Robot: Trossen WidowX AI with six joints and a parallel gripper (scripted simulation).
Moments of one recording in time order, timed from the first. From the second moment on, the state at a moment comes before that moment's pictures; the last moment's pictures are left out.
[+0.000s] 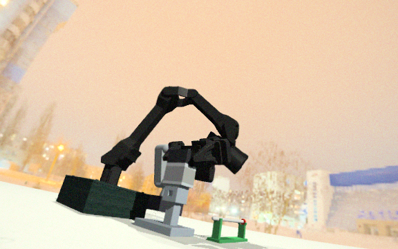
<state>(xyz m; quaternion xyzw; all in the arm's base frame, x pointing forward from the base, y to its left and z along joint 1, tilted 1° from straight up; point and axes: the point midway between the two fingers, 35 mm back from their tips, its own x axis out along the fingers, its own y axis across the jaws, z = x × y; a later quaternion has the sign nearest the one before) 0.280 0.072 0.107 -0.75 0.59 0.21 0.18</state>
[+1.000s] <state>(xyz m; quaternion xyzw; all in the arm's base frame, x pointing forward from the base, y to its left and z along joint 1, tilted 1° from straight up) 0.277 0.066 0.154 -0.77 0.57 0.22 0.19</state>
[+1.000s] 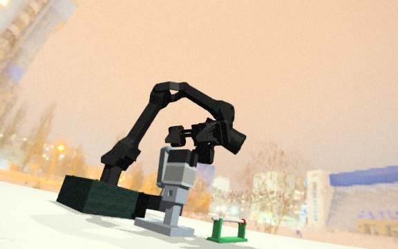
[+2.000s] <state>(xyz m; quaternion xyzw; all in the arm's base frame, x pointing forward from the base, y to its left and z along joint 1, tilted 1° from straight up) 0.276 0.060 0.193 -0.78 0.54 0.23 0.21</state>
